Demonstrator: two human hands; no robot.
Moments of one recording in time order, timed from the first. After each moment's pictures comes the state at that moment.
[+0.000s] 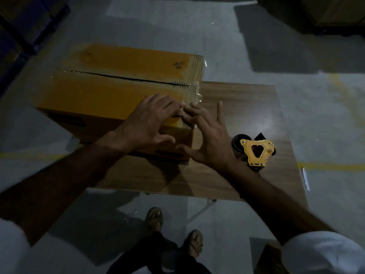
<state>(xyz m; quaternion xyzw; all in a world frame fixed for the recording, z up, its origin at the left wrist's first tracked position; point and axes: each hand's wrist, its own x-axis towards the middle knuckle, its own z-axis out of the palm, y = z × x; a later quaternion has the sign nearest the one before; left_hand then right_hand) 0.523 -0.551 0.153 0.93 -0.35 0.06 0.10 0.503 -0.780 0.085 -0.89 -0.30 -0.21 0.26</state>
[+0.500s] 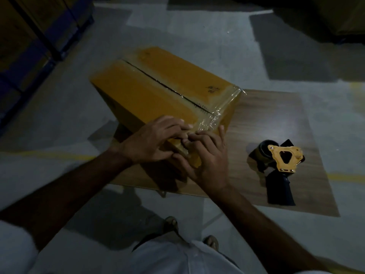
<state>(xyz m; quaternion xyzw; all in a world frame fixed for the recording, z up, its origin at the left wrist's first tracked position) 0.478 -0.456 0.158 0.91 -0.38 0.01 0.18 0.439 -0.663 0.090 -0.87 -0.22 -0.33 0.30</state>
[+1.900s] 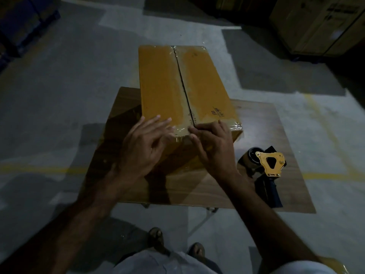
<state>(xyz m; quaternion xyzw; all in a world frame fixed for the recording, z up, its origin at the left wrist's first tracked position) 0.486 -0.433 0.119 0.90 -0.20 0.17 0.34 0.489 -0.661 0.114 -0.90 -0.18 -0.26 0.30</state>
